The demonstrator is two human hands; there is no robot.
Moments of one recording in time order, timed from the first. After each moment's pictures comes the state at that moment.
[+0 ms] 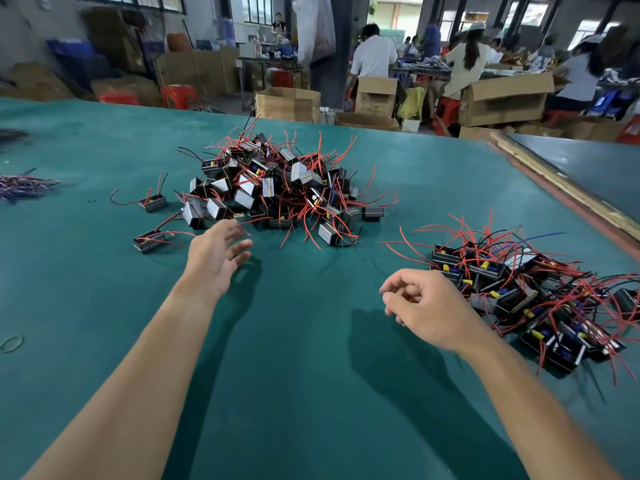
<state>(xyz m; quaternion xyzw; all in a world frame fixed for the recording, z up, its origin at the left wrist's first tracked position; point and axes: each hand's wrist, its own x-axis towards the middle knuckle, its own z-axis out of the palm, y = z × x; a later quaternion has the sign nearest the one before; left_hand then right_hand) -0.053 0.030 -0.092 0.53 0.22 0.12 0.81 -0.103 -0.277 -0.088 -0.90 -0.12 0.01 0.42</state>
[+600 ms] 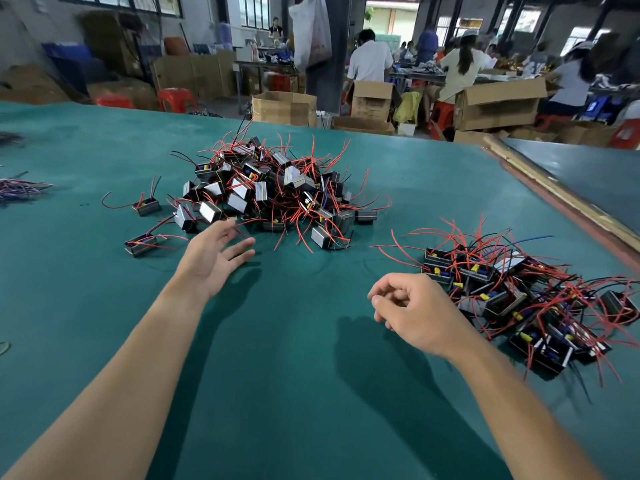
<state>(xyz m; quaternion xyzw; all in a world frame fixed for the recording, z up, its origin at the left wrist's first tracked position) -0.048 0.037 -0.095 0.49 0.15 0.07 0.85 -0.111 -0.271 -0.079 -0.90 -0.12 0.02 0.41</state>
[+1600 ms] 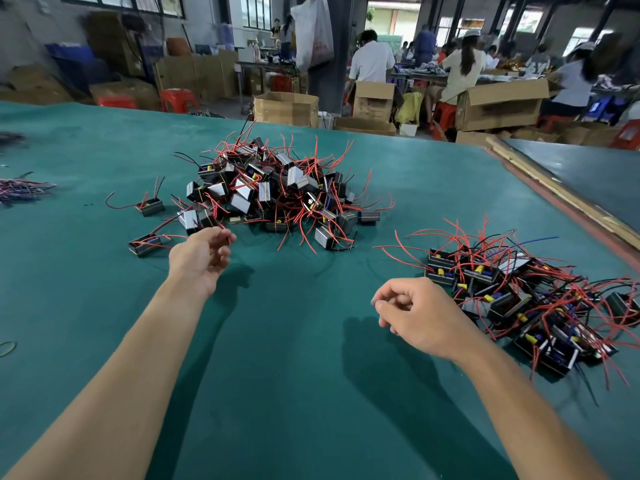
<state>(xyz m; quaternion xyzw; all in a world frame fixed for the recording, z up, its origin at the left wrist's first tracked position) -0.049 0.044 -0.092 0.50 0.26 0.14 0.81 -0.110 -0.271 -0.081 -0.92 -0.11 0.04 0.38</state>
